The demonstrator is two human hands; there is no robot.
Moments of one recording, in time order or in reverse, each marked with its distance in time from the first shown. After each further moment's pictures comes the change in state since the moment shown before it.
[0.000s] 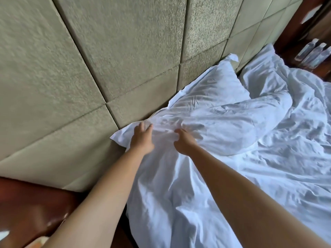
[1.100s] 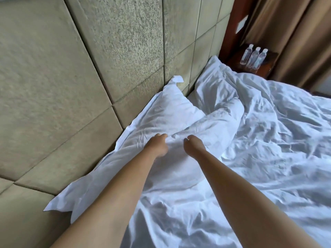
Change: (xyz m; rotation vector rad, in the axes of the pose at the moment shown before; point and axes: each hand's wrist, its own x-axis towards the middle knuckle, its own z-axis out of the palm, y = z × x) left_hand 0.123 0.245 0.004 0.070 -0.221 0.292; right_hand 0.056 0.144 -0.170 0.204 0.200 0.369
